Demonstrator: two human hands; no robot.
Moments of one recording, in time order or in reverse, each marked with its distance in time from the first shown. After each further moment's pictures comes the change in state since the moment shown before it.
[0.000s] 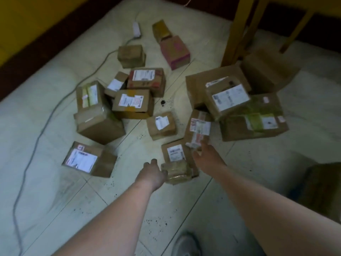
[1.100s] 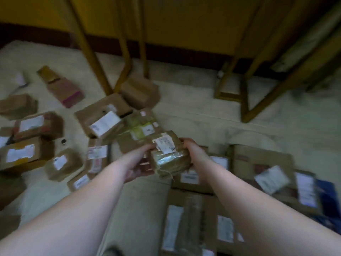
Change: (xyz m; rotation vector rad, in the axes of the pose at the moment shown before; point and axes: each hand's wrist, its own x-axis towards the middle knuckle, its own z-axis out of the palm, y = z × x) left_hand -0.196 0.332 0.078 -0.834 -0.487 0.091; right_hand -0.202 0.204 -0.283 0.972 0.190 0.229
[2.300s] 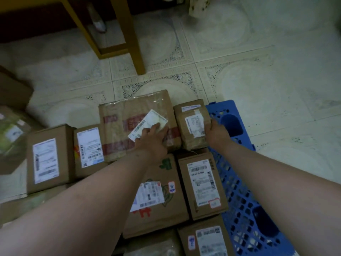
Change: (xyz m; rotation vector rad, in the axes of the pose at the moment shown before) left_hand 0.110 -0.239 0.486 1.853 -0.150 0.574; right_hand -0.019 0.325 -0.505 -0.370 0.559 0.139
